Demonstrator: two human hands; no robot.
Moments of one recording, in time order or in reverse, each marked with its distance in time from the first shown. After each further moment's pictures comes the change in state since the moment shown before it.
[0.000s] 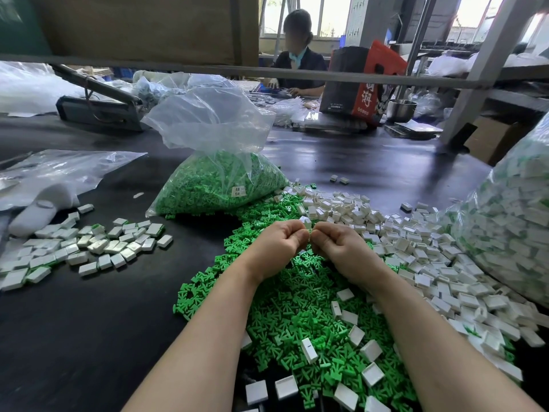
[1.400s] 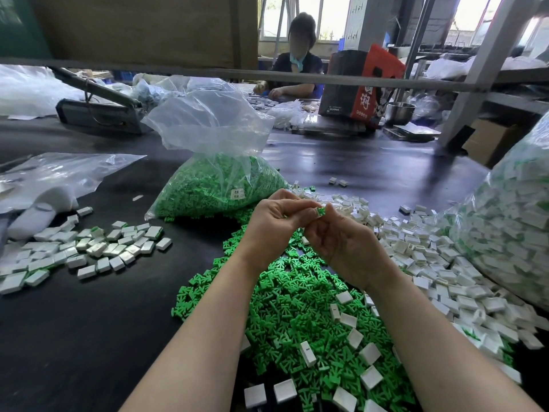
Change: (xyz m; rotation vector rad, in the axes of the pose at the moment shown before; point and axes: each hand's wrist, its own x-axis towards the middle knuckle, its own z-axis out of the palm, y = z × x) left_hand 0.003 0.031 -0.006 -0.312 0.246 0.209; right_hand 0.002 -0.025 -0.001 1.107 -0.128 0.095
